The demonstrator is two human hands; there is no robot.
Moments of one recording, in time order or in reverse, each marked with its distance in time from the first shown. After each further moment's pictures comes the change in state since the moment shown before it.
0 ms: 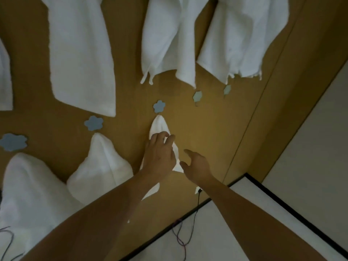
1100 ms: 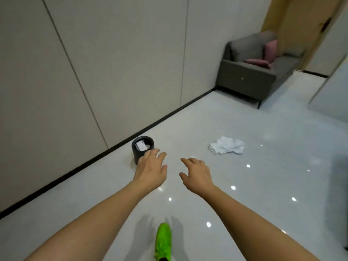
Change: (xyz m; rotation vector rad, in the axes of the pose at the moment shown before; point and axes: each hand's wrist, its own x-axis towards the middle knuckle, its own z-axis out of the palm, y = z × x) left_hand -0.514 0.962 0.049 -0.584 -0.853 1.490; right_hand -0.940 0.451 -0.341 -0.210 0.680 1.589
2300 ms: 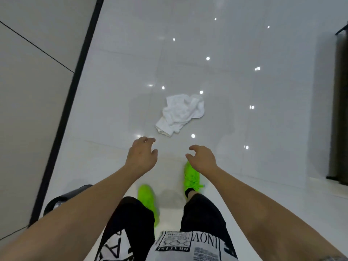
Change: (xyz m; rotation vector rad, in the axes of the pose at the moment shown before) left_hand 0.788 0.284 0.387 0.030 -0.708 0.195; right_hand 0.569 0.606 -0.013 0.534 -0.300 0.916
